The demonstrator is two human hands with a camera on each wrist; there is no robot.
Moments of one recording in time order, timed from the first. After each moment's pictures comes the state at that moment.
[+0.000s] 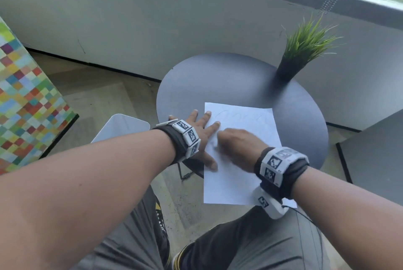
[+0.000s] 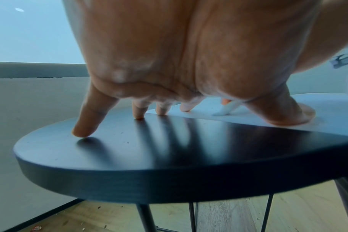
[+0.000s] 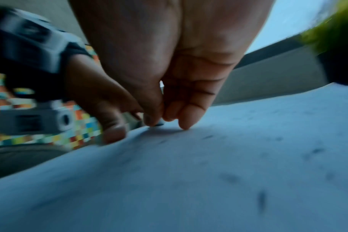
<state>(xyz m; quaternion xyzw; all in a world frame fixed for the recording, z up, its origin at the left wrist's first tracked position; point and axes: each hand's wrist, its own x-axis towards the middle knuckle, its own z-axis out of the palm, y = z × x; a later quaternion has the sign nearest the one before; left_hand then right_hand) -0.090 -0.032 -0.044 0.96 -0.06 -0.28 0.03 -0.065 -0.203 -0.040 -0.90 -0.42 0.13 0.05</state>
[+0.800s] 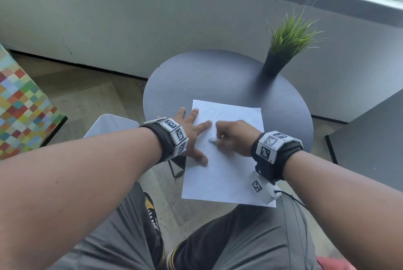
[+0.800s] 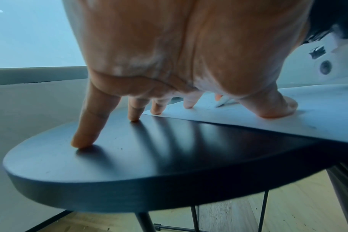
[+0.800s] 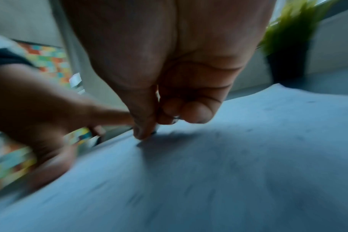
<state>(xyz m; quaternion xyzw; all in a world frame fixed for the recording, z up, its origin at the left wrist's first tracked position) -0.090 -0.042 -0.040 0.96 -0.06 -0.28 0.01 -0.041 -0.226 -0.038 -0.93 -0.32 0.18 0.10</state>
